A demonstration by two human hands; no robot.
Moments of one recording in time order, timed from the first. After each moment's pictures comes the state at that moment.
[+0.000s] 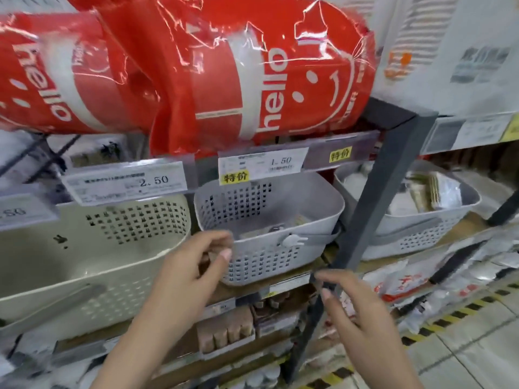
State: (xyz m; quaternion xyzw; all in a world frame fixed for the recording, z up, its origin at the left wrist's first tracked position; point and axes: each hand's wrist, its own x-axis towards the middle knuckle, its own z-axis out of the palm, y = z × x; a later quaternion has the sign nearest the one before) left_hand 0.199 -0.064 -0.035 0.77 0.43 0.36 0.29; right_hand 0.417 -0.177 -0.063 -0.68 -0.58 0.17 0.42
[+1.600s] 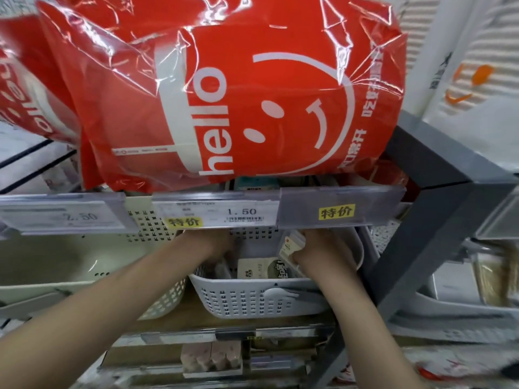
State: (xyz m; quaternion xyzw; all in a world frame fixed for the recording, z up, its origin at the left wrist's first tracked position) left_hand 0.281 0.086 -0.050 0.82 0.51 -0.25 0.05; right_hand 0.477 0.027 -0.037 -0.76 -0.61 0.19 0.12
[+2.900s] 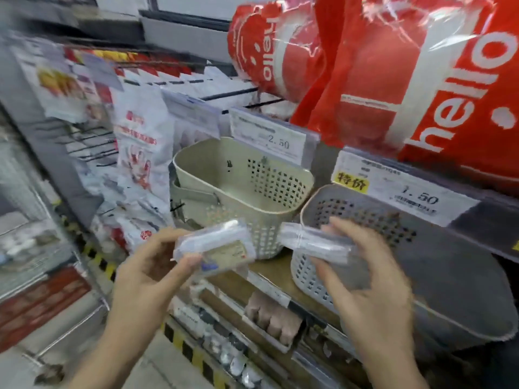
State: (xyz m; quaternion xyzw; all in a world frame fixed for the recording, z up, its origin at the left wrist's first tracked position) left_hand 0.204 -0.177 -0.057 0.40 0.61 0.67 0.13; right_hand 0.408 -0.051 -0.032 -0.27 -0.81 0.20 0.48
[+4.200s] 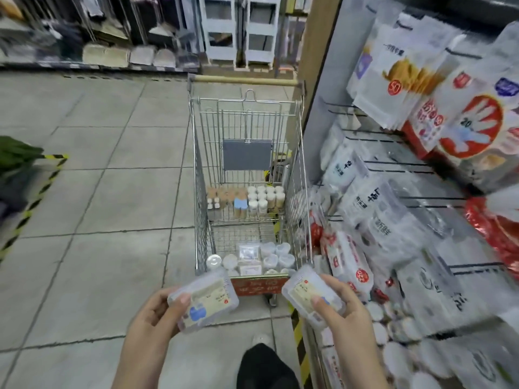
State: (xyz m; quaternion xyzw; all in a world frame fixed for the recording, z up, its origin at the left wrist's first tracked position) left_hand -0.162 -0.503 -0.170 -0.22 0.65 0.73 0.03; right_hand -0.138 -0.245 -0.175 -0.25 -0.69 0.68 0.04
